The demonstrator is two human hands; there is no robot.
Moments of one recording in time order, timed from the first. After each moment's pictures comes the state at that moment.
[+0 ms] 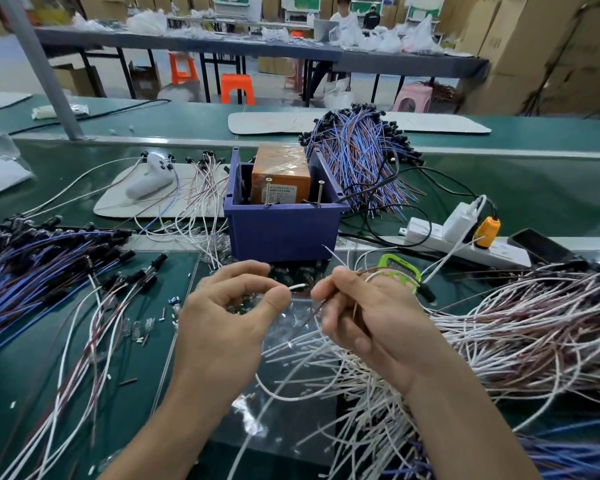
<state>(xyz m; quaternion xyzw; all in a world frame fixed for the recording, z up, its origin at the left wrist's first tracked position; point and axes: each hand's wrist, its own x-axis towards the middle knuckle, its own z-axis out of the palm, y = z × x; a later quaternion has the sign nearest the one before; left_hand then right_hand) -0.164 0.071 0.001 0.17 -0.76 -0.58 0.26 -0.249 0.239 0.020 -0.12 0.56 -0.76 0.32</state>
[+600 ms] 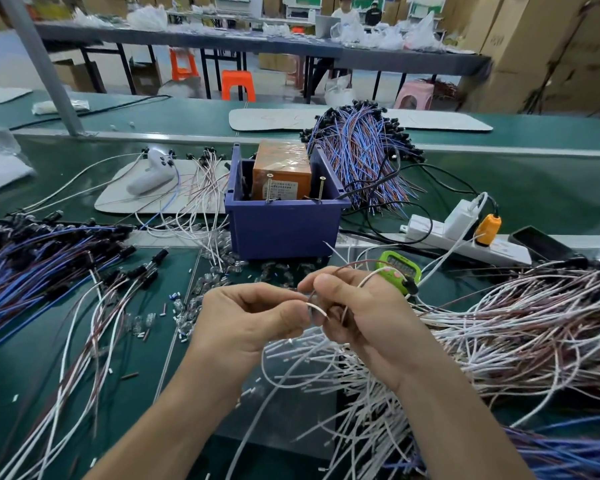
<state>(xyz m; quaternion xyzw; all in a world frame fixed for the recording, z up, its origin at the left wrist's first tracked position) -0.166 0.079 0.008 0.11 -0.62 -0.77 0.13 -0.246 0.229 0.015 -0.14 0.60 -0.73 0.28</state>
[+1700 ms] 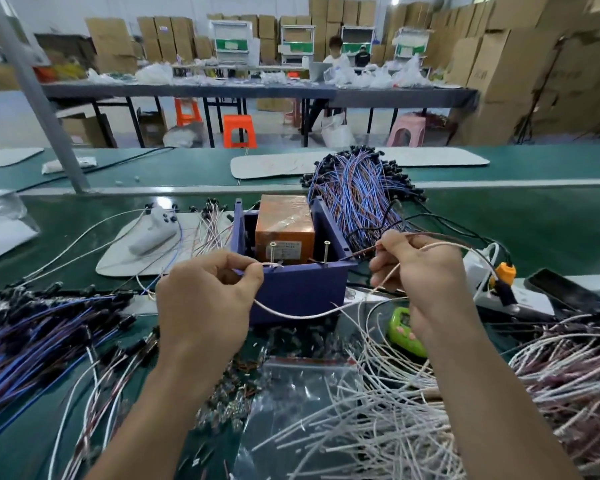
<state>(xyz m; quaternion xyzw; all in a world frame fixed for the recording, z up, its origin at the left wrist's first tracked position) -0.239 0.024 0.055 0.18 -0.83 -0.36 0.39 -0.348 0.223 0.064 -0.01 0.65 -0.76 -0.02</state>
